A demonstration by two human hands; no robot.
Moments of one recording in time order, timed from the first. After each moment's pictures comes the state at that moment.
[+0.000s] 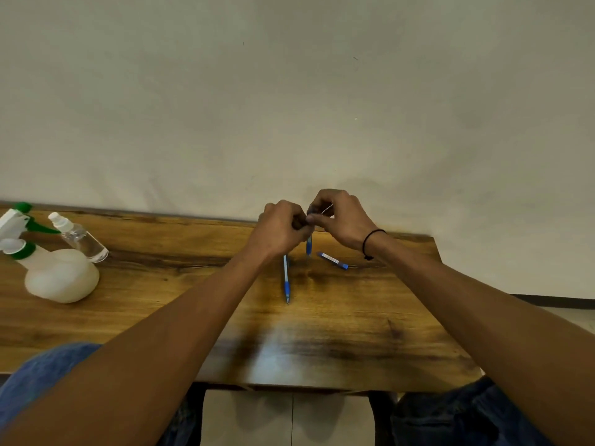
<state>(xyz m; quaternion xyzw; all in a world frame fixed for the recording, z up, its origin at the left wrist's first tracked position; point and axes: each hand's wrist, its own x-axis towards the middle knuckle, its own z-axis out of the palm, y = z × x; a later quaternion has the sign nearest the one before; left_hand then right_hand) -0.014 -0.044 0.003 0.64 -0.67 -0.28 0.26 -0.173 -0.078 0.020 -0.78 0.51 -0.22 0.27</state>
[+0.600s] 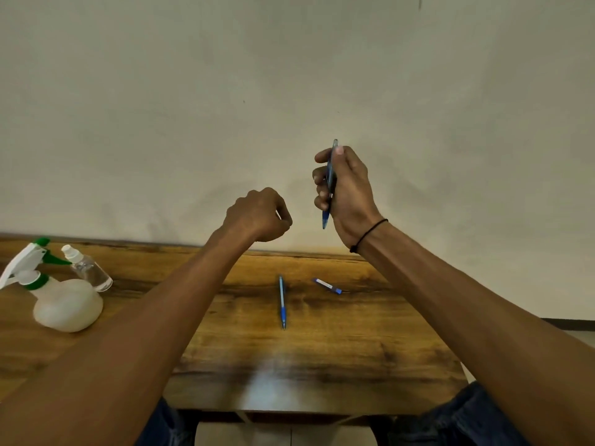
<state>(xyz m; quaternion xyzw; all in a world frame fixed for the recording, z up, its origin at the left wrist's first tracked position) 0.011 -0.057 0.102 0.69 -0.68 -0.20 0.13 -0.146 -0.052 0.143 -0.50 0.42 -0.54 0.52</state>
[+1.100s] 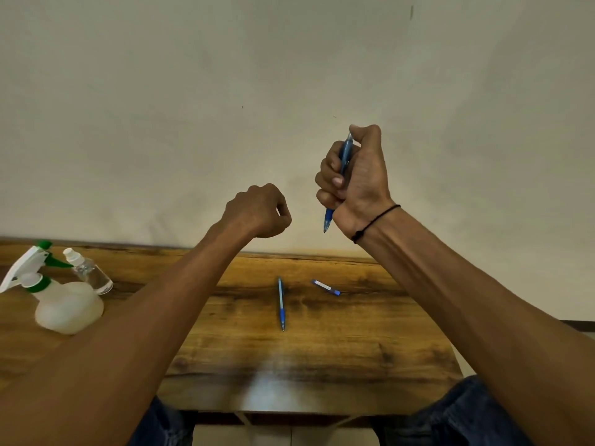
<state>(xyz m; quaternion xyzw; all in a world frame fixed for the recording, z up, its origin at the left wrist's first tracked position) 0.007 -0.055 0.120 0.69 -0.70 -0.17 0.11 -0.147 -0.032 0.191 -0.37 0.39 -0.54 0.64</state>
